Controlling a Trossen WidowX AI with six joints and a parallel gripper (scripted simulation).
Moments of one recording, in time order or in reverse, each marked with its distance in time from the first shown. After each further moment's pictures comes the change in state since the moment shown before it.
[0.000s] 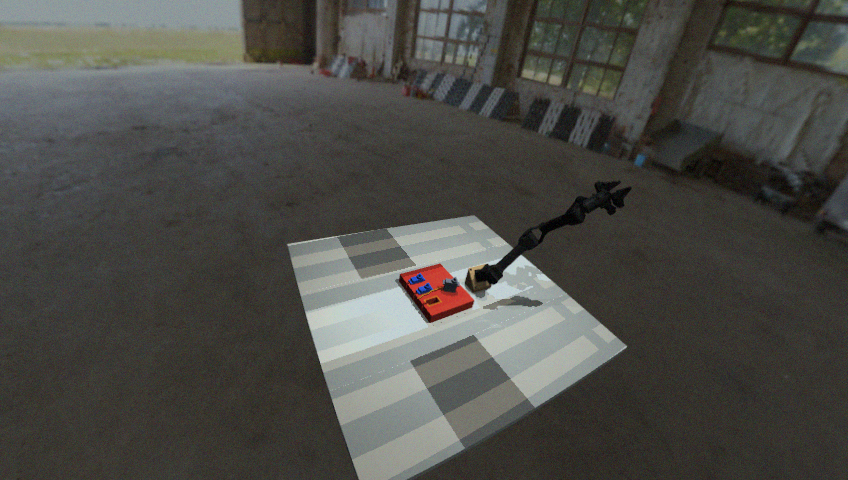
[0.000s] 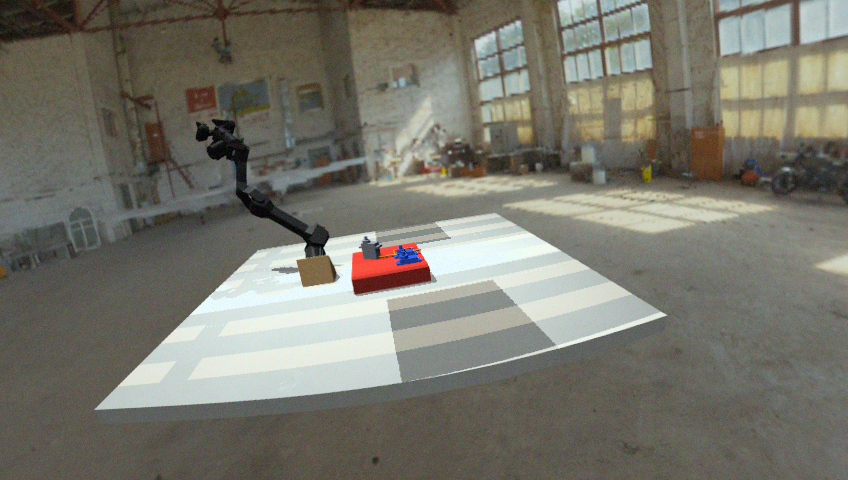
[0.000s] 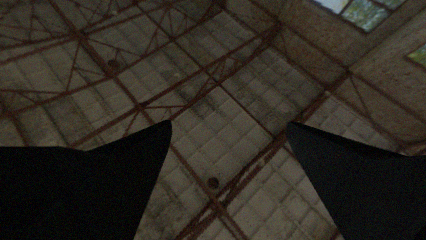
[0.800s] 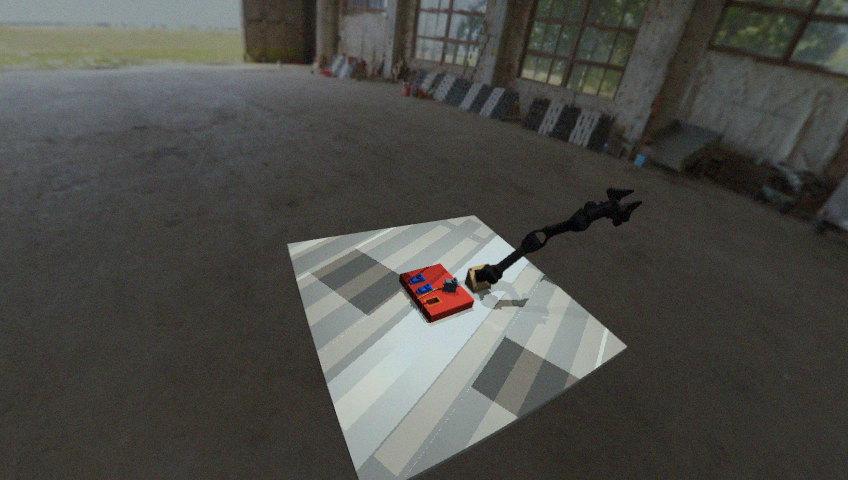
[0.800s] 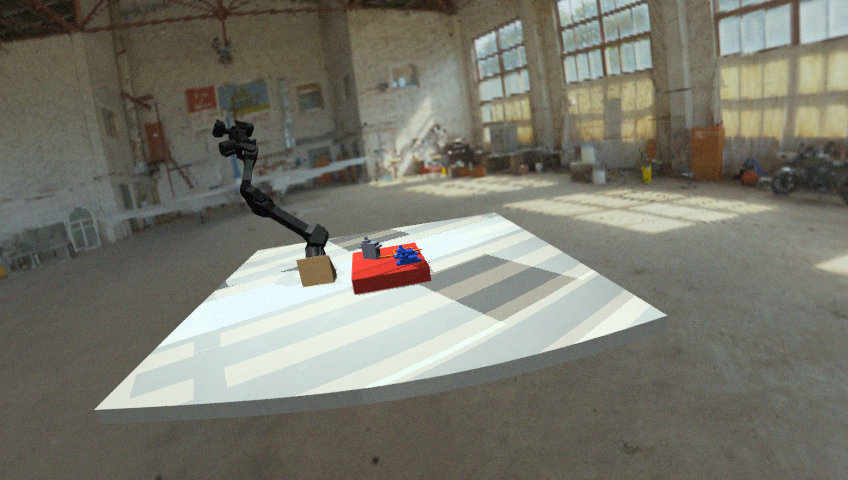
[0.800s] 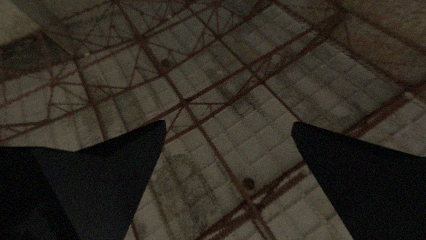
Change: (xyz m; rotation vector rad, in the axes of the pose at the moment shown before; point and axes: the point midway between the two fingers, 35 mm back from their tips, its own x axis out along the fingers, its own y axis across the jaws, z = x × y) arm -0.015 0.101 0.005 0.039 0.017 0.254
